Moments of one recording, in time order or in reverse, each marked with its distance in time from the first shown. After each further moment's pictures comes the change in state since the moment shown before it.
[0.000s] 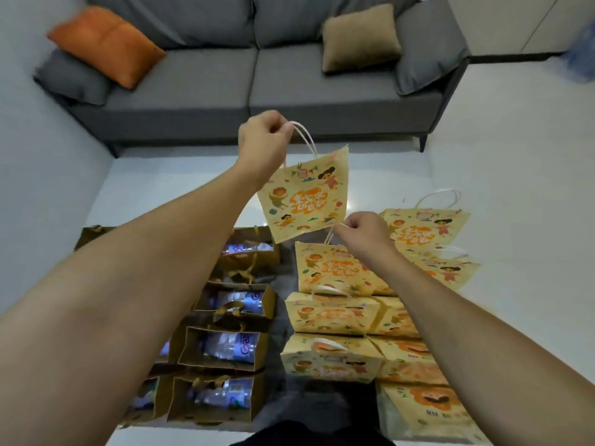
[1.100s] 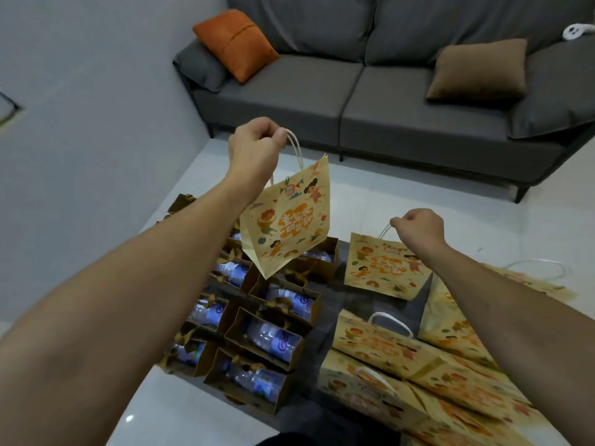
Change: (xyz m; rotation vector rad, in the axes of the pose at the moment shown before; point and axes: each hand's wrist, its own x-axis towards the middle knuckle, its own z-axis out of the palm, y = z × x) left_hand -0.022 -0.045 -0.148 -0.095 0.347 -0.159; right_hand 0.082 -0.053 0.032 -0.149 -0.065 -0.050
